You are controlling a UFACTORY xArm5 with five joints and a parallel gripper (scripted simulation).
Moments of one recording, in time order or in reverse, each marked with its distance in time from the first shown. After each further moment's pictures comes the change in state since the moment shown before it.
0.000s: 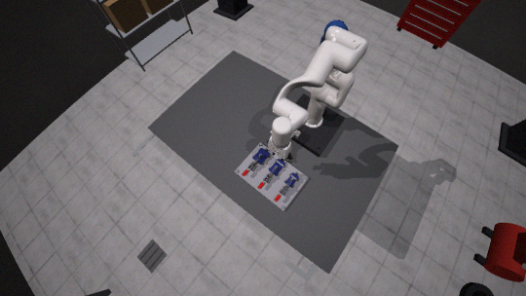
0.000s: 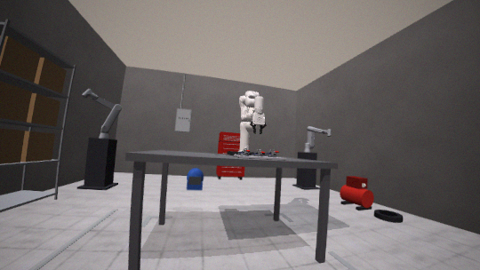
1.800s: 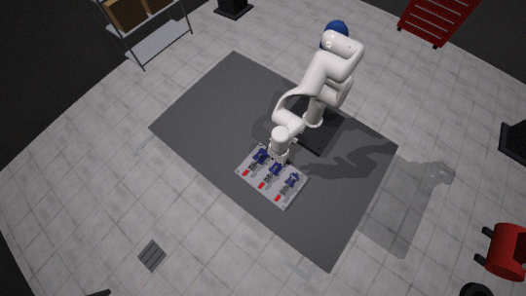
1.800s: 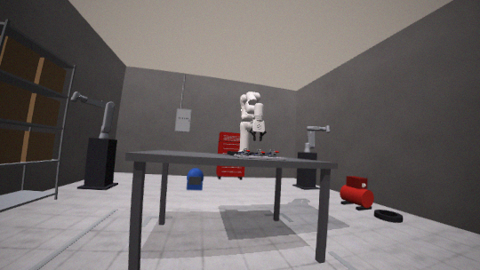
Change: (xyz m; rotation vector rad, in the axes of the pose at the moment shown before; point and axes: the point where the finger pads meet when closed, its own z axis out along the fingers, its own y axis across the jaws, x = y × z) arm -0.004 -0.001 0.060 0.000 0.000 0.000
